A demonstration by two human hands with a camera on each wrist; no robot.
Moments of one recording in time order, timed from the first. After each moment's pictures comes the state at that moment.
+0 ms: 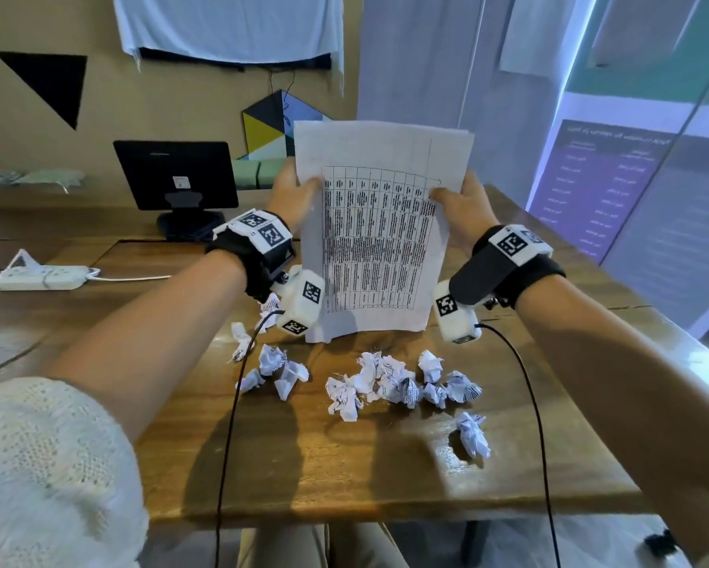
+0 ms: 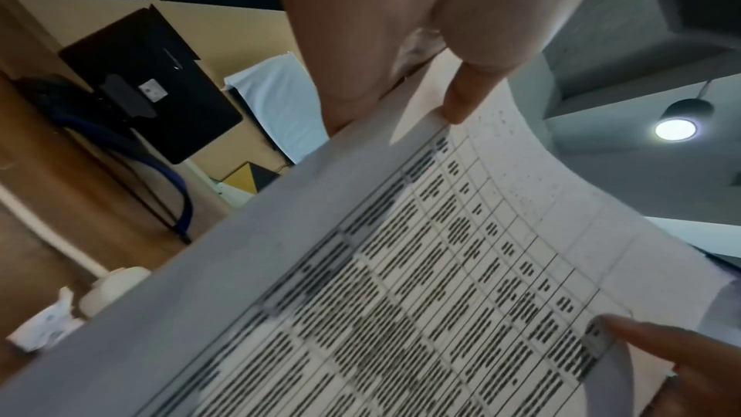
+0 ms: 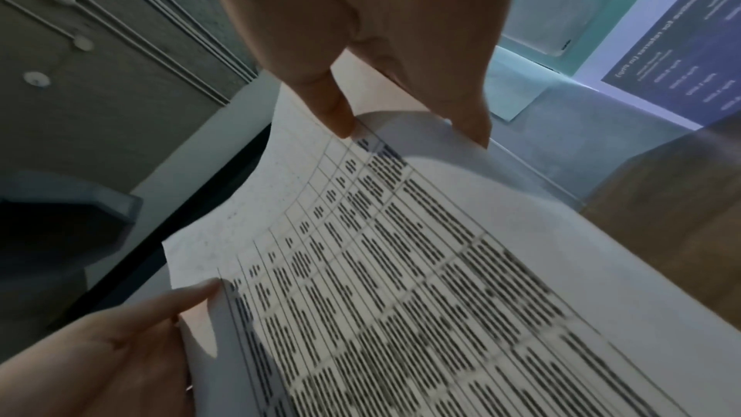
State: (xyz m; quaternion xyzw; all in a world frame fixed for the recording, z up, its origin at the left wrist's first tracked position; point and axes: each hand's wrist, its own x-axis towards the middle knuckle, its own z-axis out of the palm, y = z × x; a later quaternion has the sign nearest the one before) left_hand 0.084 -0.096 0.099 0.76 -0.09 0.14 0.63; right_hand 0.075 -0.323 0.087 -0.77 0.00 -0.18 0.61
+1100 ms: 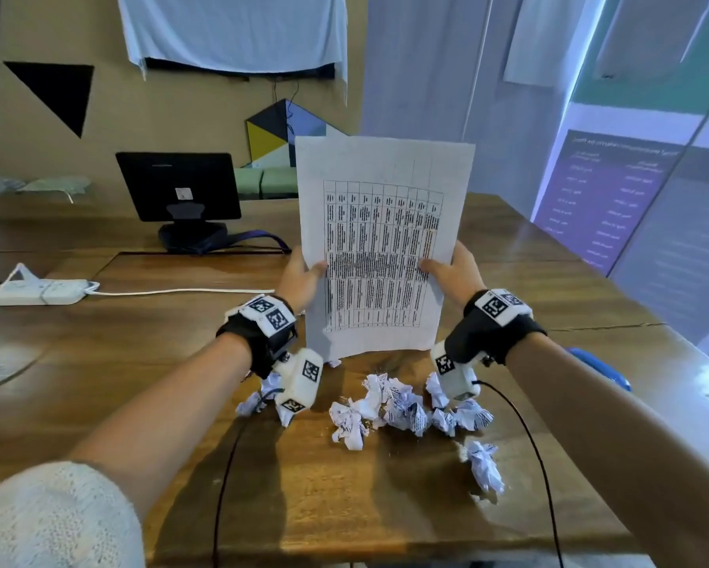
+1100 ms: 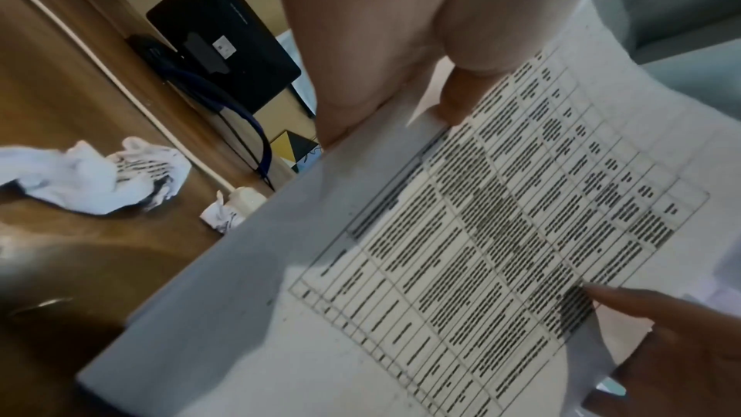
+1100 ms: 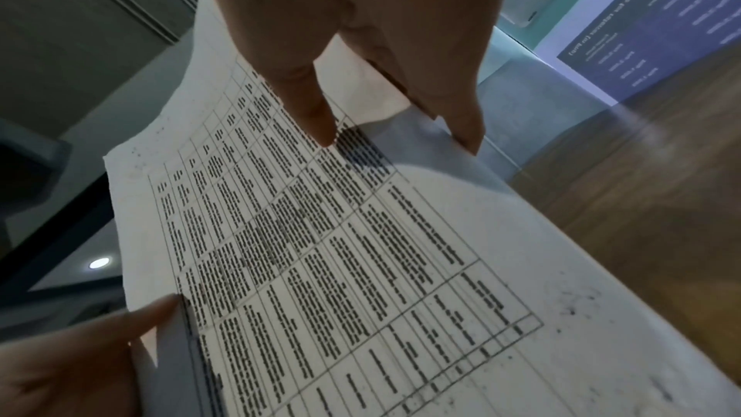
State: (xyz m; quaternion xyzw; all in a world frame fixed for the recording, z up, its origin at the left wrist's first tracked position) left_hand 0.089 -0.090 0.011 0.79 -0.06 0.05 0.61; right_hand 0.062 -0.315 0.035 -0.82 0.02 -0.15 0.54
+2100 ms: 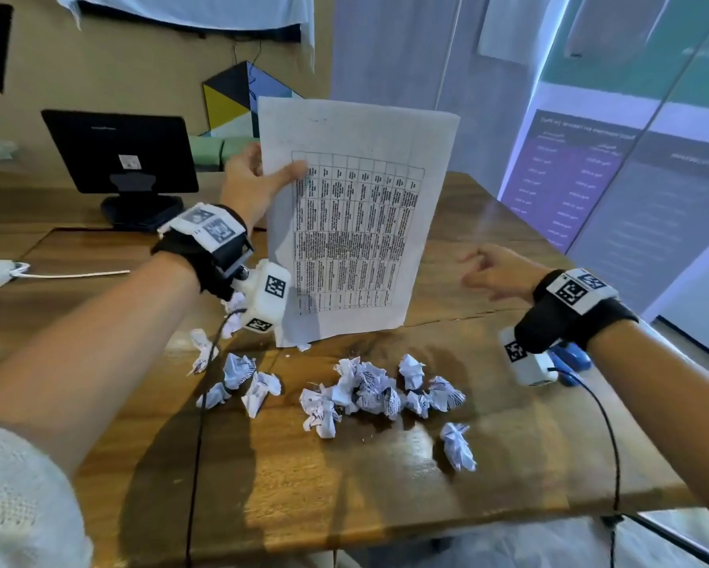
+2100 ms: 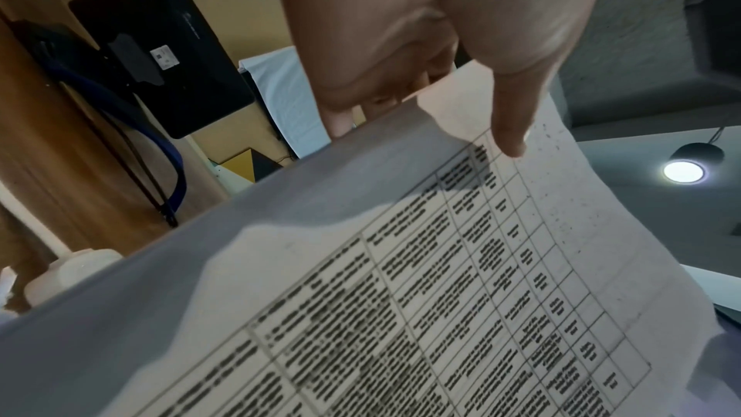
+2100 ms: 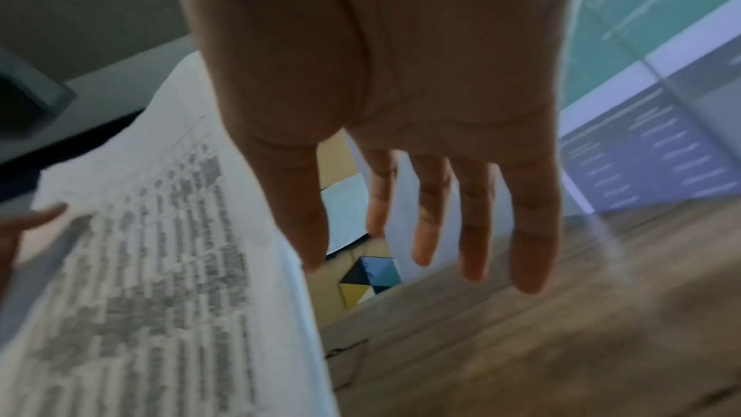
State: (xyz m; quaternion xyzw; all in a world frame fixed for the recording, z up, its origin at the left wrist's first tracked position) left_hand 0.103 -0.084 0.091 0.68 -0.11 0.14 0.71; right_hand 0.043 -0.413 0.038 -0.93 0.09 0.03 0.35
